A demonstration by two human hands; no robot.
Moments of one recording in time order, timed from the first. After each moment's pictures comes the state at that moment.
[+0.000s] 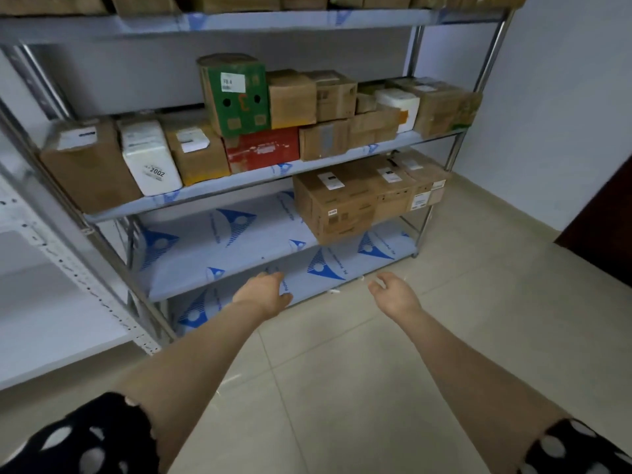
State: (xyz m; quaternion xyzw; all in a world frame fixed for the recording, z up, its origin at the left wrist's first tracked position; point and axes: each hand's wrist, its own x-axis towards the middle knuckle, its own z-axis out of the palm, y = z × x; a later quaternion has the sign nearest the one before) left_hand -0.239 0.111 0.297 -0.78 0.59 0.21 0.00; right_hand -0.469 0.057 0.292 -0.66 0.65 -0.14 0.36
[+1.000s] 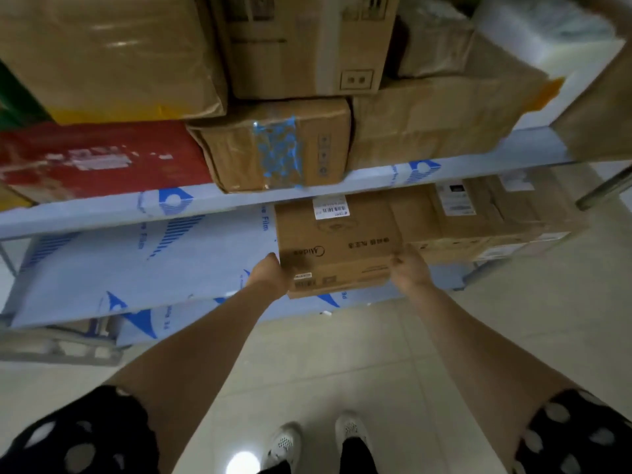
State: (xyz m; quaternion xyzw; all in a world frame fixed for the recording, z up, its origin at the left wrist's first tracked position) left_hand -0.237 -0.433 0.134 -0.88 0.29 0.35 -0.11; right_hand -0.427 -0.553 0.133 -0.66 0.63 -0.04 0.41
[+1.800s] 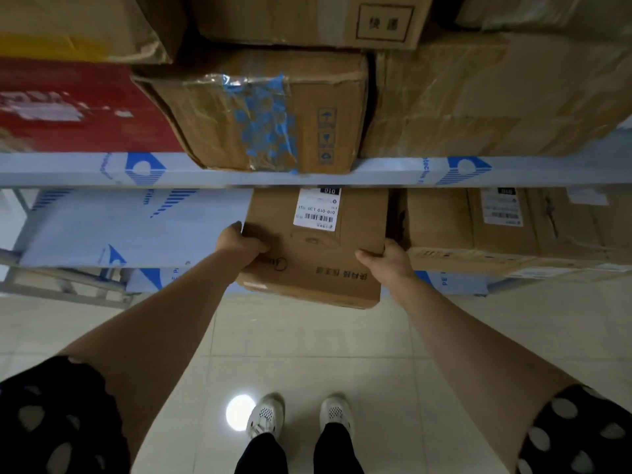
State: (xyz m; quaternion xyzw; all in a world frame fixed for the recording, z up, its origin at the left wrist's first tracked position) left_hand -0.188 -0.449 0.097 -0.88 0.04 0.35 -0.31; right_hand -0.386 -0.590 0.079 -0.63 0.56 0.00 0.53
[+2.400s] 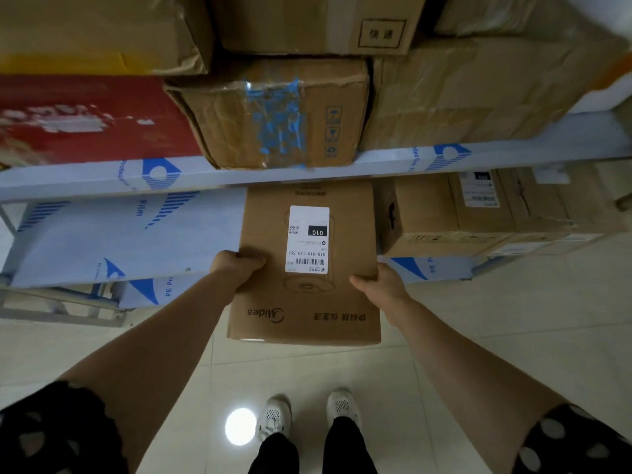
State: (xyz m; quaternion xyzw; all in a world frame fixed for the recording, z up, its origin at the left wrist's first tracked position) left_hand -0.194 -0.404 0.092 -0.86 0.01 0.40 -0.30; right_hand -0.412 -0.526 0.092 -0.61 0.58 0.01 0.54
